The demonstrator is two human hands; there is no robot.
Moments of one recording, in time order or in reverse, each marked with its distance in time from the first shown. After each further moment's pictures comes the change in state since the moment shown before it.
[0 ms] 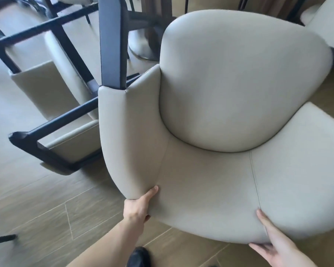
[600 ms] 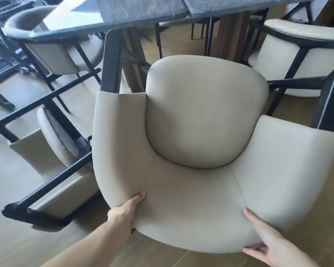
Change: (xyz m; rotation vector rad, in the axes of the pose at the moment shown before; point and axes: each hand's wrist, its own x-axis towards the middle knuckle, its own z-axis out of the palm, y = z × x) left_hand -0.103 0.138 0.081 0.086 0.082 0.020; right_hand -0.044 -0.151 -0.006 -0.114 -0.016 0.028
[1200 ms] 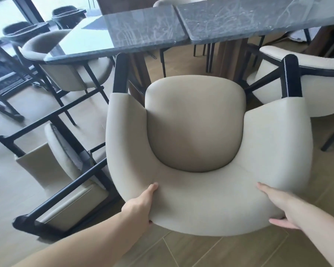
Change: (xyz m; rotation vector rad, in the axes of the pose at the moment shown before) left_hand -0.091 0.070 0.052 0.016 -0.043 0.011; right_hand -0.037 -0.153 0.000 -0.382 0.141 -0.275
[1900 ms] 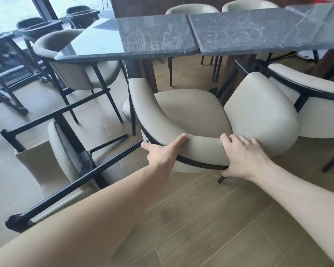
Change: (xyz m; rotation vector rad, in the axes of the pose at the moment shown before) left_hand -0.082 0.115 0.068 0.042 -0.195 0.476; right_hand -0.066 -0.140 0.044 -1.381 0.296 -1.352
